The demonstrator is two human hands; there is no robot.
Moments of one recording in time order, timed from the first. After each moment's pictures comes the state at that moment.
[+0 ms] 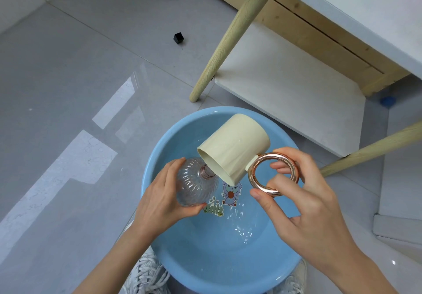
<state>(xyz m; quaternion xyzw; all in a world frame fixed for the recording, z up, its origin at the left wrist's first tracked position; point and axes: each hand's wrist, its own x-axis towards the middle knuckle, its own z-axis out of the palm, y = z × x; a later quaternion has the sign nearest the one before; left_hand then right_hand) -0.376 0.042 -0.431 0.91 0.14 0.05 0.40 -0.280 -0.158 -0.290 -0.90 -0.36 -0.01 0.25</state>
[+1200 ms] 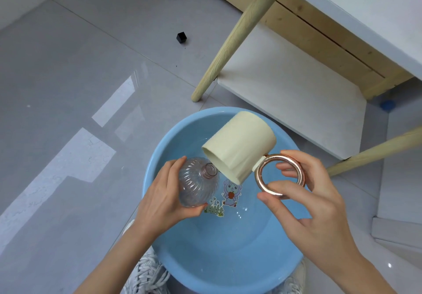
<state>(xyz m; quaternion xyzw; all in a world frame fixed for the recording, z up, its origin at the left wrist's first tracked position) -0.376 0.042 -0.435 0.92 0.13 0.06 0.36 -0.279 -0.166 -0.300 -0.88 -0.35 -0.01 0.32</state>
